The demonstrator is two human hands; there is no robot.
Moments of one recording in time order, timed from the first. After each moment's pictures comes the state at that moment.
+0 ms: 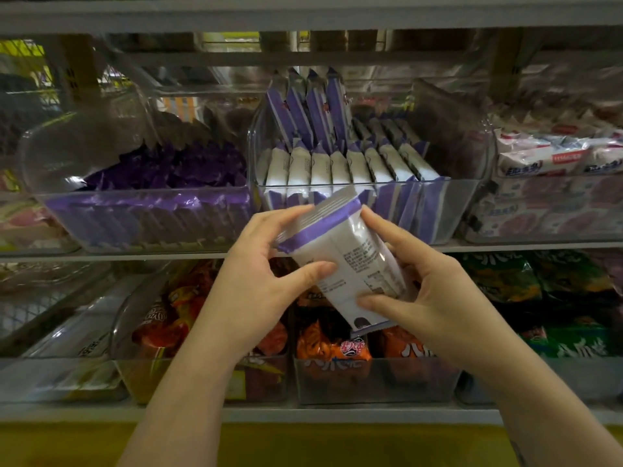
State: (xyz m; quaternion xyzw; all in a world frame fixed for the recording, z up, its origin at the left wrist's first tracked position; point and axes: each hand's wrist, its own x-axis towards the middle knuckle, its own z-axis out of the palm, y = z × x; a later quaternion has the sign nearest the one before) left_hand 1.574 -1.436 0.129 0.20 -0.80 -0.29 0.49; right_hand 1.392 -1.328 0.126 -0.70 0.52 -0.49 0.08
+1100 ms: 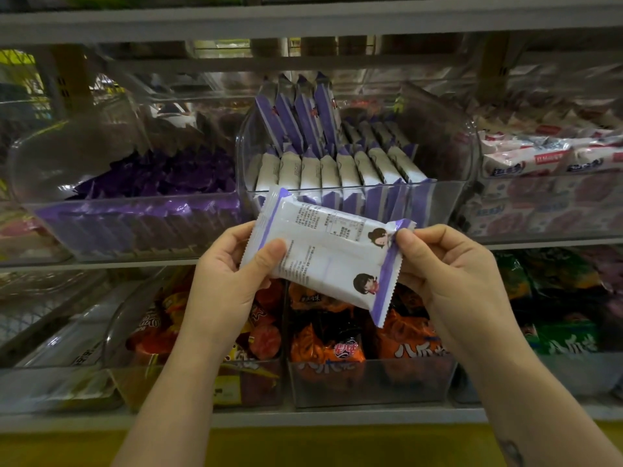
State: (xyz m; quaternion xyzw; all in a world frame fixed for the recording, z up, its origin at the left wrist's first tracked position) left_hand 1.576 -1.455 0.113 0.18 -0.65 -0.48 0.56; right_hand 1.394 -1.326 0.133 -0.46 0.42 -0.75 0.22
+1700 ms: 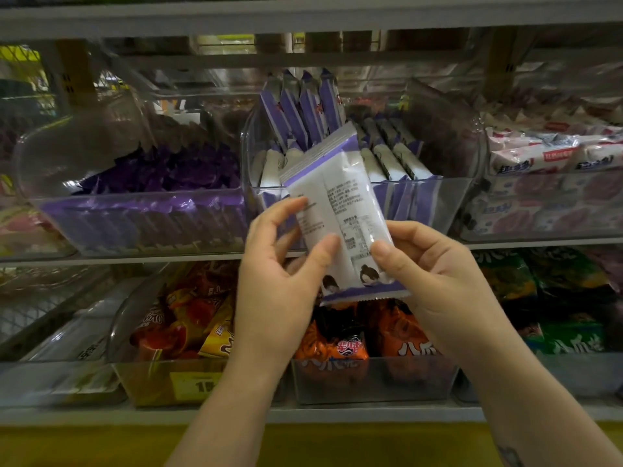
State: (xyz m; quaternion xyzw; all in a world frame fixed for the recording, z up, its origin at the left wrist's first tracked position) left_hand 1.542 -1.413 0.119 0.12 -0.66 -0.43 0.61; right_hand 1.404 -1.325 0.136 -0.55 0.42 -0.67 0.27
